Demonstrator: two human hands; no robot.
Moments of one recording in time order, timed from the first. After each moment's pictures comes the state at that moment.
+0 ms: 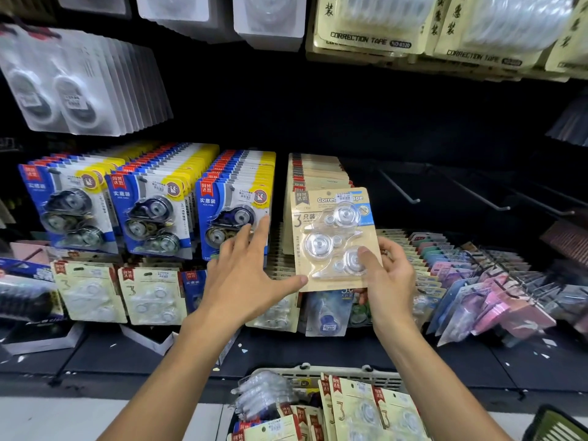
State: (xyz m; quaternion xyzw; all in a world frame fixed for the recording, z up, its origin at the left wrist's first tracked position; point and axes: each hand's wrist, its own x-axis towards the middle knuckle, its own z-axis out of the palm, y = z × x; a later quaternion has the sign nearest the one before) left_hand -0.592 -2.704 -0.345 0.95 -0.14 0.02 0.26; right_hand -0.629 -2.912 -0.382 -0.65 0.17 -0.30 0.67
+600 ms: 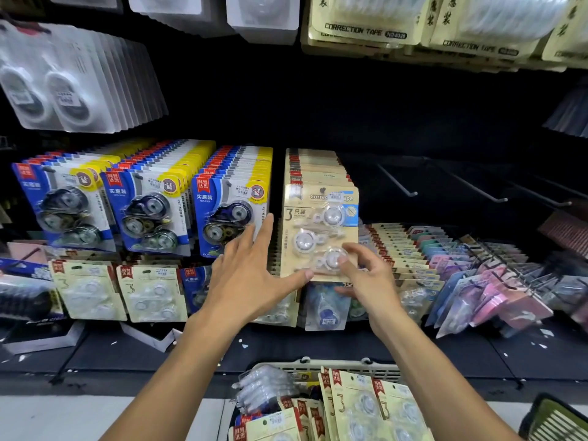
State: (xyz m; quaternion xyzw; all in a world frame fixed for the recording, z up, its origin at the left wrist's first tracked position) left_hand -0.592 -2.711 -0.353 0.95 -0.17 0.03 0.26; right_hand -0.619 -2.917 -0.400 -0.71 0.16 -0.18 0.66
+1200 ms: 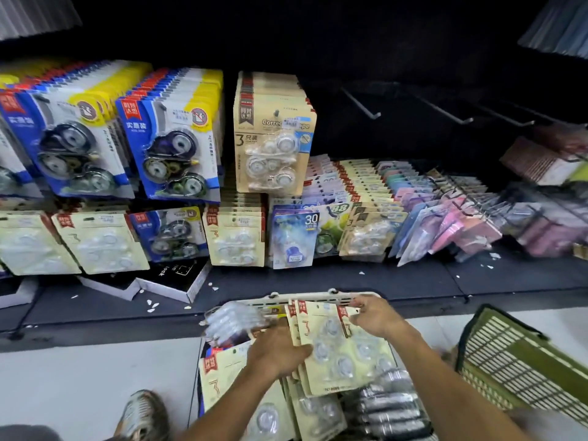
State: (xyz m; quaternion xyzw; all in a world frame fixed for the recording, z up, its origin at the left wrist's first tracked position) left_hand -0.676 -2.791 -0.569 0.91 -0.14 -0.32 0.24; right_hand -0.701 -3.024 -0.567 -0.90 0.29 0.20 0.27
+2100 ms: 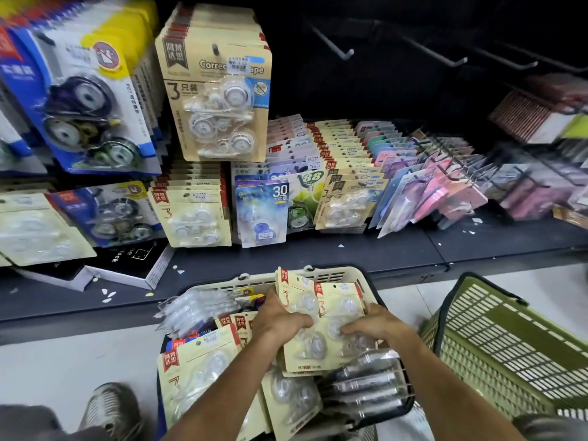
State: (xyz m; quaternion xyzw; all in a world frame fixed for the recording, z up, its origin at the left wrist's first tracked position) left_hand -0.667 -2.860 -0.608 0.83 0.03 -0.34 0.44; right_hand -0.748 -3.061 -0.608 -0.78 0.37 0.25 0.44
